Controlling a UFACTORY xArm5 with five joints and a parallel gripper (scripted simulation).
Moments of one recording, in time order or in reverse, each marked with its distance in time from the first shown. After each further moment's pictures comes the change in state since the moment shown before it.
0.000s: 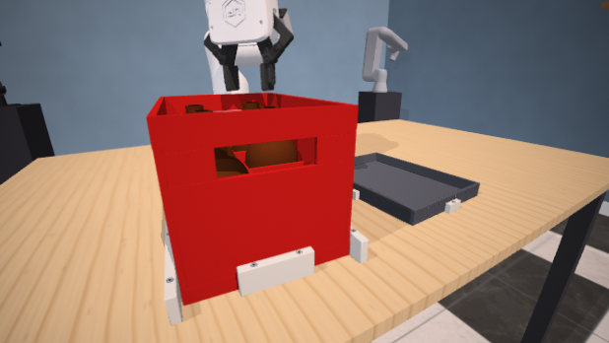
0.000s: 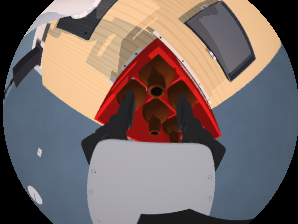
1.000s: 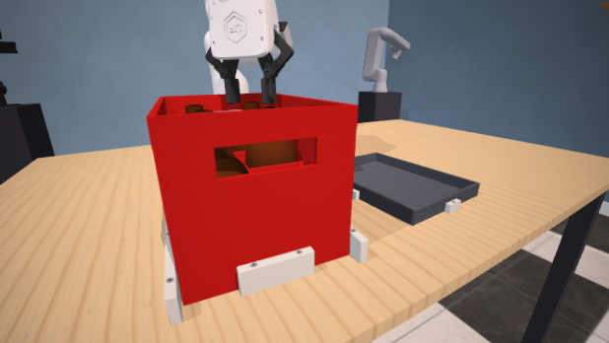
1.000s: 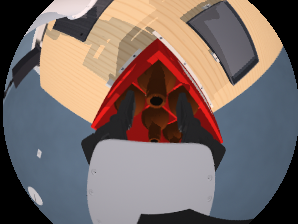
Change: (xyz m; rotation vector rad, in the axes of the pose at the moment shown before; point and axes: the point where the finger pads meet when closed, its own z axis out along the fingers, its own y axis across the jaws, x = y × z) arm 0.000 0.000 0.021 0.000 0.000 0.000
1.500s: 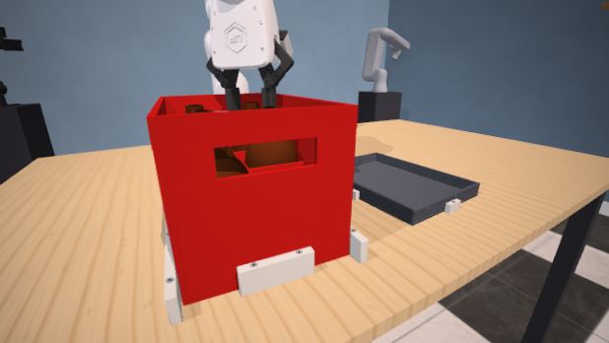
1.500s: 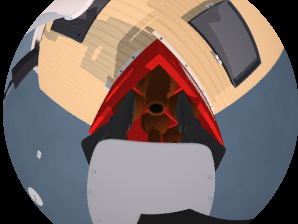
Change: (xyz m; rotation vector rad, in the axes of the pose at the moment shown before) arm 0.000 0.000 0.014 0.000 0.000 0.000
